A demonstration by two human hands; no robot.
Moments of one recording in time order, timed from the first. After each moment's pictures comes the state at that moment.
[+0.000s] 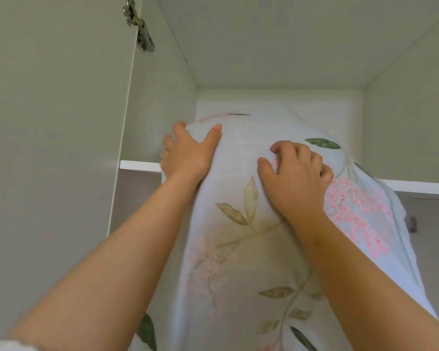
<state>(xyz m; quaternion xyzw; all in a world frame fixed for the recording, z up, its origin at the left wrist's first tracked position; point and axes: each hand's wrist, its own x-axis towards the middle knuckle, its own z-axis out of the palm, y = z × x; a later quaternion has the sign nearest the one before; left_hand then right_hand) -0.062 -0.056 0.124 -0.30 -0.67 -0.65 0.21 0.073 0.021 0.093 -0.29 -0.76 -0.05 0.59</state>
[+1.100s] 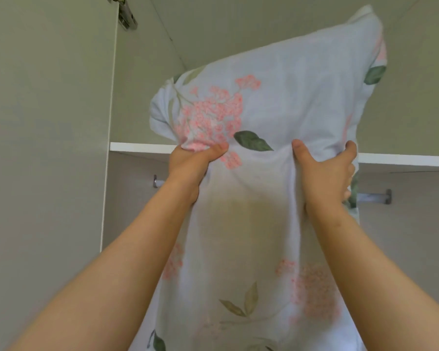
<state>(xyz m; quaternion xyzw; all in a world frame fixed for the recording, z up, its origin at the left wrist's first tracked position) -0.033 -0.056 0.073 -0.37 -0.41 -0.83 -0.10 0.117 0.047 0.070 -0.32 -0.56 0.30 0.70</state>
